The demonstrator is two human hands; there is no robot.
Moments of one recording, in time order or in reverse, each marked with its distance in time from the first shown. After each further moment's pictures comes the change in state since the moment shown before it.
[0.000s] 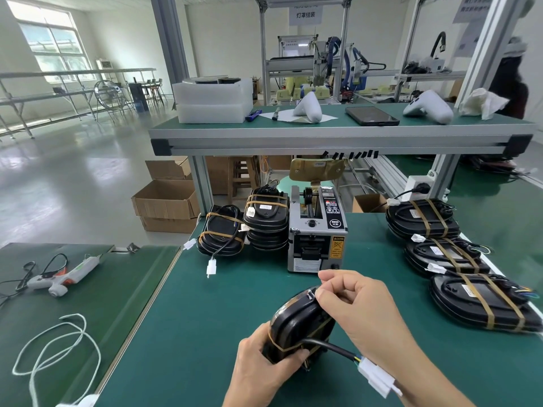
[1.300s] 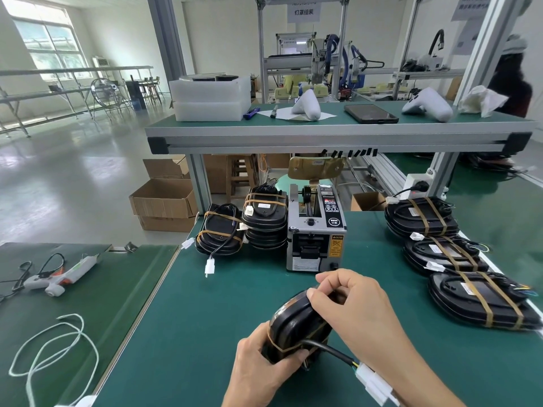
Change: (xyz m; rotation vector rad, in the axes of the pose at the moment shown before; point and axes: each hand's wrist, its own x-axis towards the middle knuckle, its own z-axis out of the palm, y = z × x) left_hand -0.001 0.000 0.001 -0.015 0.006 -0.015; right_hand -0.005 -0.010 0.005 -0.195 0.058 -0.006
